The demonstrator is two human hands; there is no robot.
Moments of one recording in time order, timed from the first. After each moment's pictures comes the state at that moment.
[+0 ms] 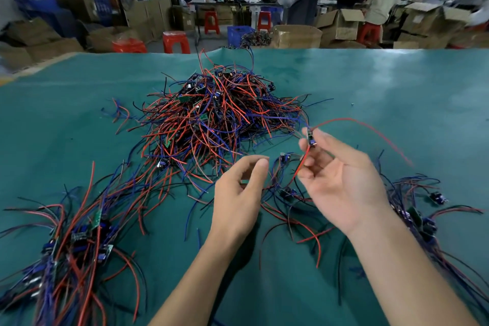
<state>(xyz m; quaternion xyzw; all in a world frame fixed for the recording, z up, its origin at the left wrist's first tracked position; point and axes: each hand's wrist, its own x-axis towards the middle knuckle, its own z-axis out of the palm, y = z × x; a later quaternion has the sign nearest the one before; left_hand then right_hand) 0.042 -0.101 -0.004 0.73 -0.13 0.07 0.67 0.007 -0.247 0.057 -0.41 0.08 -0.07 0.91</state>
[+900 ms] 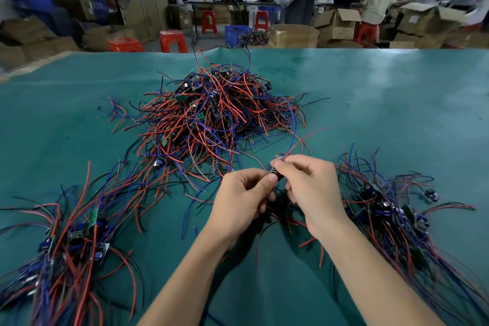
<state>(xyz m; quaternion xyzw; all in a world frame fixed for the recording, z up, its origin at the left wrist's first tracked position) 0.046 -0.100 -0.012 0.68 -0.16 -0.09 0.71 0.029 -0.233 0.001 -0.71 0.12 -0.20 0.66</state>
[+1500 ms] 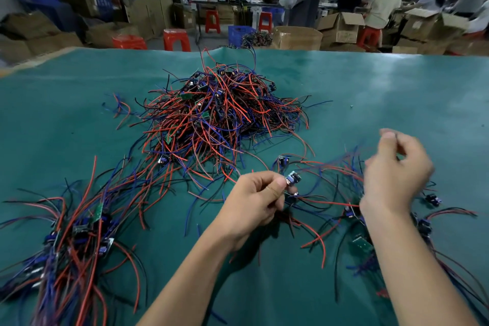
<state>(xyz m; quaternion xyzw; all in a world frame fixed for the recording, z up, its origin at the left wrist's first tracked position) 0.037 -0.103 -0.002 0.60 -0.20 -0.20 0.75 0.029 -0.314 0.023 -0.63 0.27 -0.51 0.53</state>
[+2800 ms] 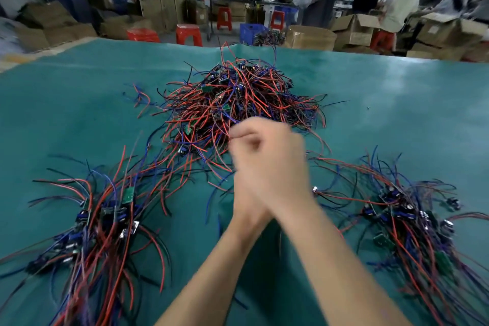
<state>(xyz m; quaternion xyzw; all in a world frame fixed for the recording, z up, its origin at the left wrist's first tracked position) 0.041 -0.090 0.002 0.75 -0.11 0.11 0.64 0.035 -0.140 0.057 -0.90 0.01 -0.22 0.36</state>
